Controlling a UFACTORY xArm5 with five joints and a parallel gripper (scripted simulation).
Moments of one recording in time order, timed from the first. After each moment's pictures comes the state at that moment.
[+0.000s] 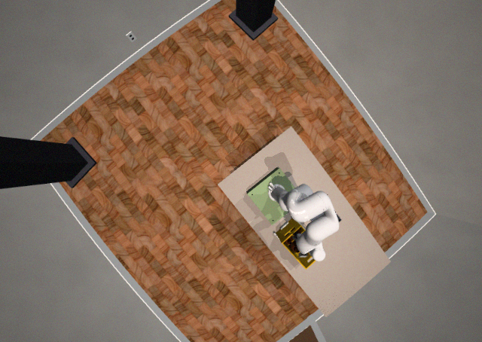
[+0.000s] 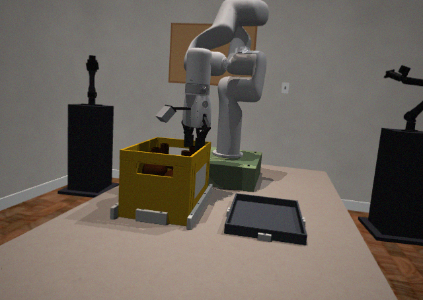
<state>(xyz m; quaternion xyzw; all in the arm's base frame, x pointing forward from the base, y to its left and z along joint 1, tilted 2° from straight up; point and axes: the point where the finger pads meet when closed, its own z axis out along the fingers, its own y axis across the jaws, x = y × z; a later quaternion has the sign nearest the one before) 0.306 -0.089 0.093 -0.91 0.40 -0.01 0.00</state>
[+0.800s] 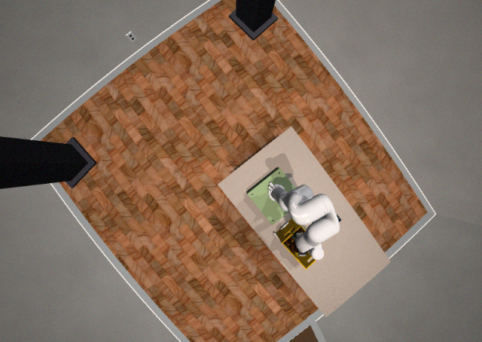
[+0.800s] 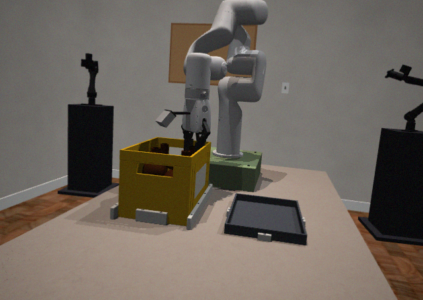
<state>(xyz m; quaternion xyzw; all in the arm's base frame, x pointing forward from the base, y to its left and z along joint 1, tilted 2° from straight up) 0.306 -0.089 0.079 -0.91 0.40 -0.01 0.00</state>
